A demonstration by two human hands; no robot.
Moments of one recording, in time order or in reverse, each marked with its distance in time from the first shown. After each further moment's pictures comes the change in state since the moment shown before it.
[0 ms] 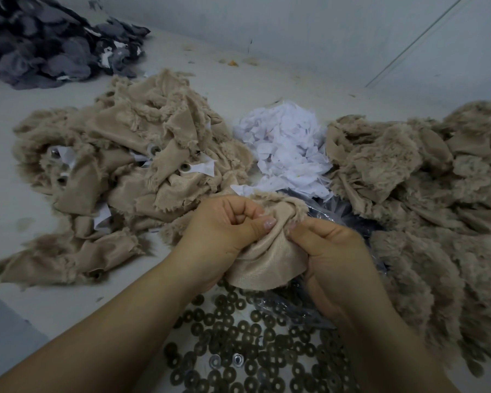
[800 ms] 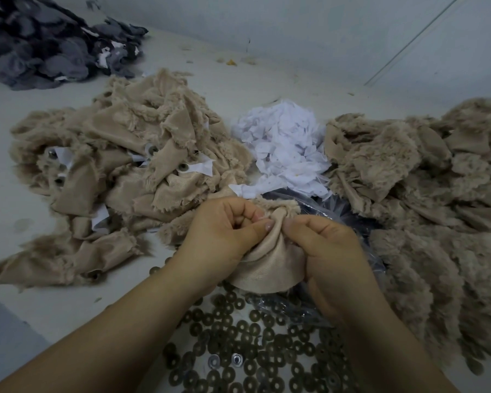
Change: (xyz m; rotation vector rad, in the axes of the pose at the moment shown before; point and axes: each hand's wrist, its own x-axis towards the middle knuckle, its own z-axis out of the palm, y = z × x) left_hand 0.000 -0.009 -0.001 0.171 0.039 0.069; right_hand 0.002 0.004 -0.003 -0.125 -0.003 -0.007
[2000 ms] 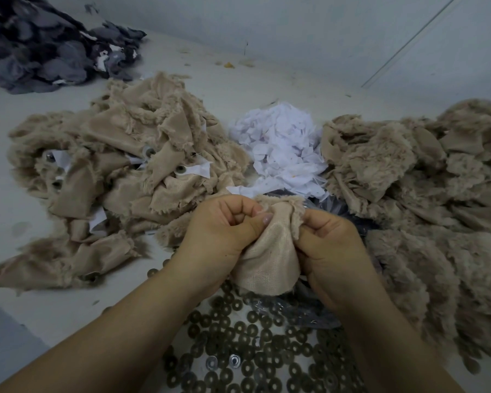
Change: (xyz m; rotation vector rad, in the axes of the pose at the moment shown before) left_hand -0.003 0.009 0.008 -0.203 -0.016 -0.002; right_hand 0.004 -0.006 -0.008 0.133 -0.160 -0.112
